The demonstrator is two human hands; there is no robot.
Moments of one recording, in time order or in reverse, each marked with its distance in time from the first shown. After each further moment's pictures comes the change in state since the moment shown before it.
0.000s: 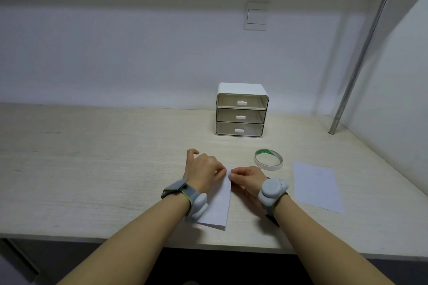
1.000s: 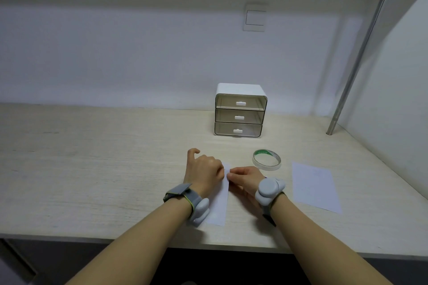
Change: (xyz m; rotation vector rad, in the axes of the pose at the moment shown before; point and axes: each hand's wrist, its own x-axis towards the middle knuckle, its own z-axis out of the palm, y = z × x) left_hand -0.005 0.007 0.002 0.038 0.076 -0.030; right_hand 0.001 -0.003 0.003 0.000 0.053 0.033
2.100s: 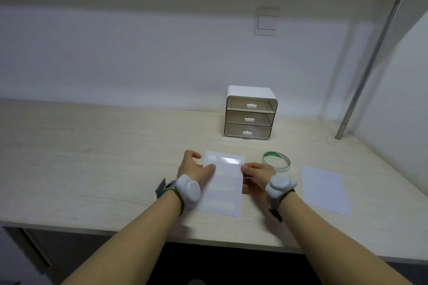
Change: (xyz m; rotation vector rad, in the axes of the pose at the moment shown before) left_hand -0.014 -0.044 -0.009 -1.058 -0.102 -0.705; right_hand -0.012 -0.022 0.008 0.147 0.096 0.102
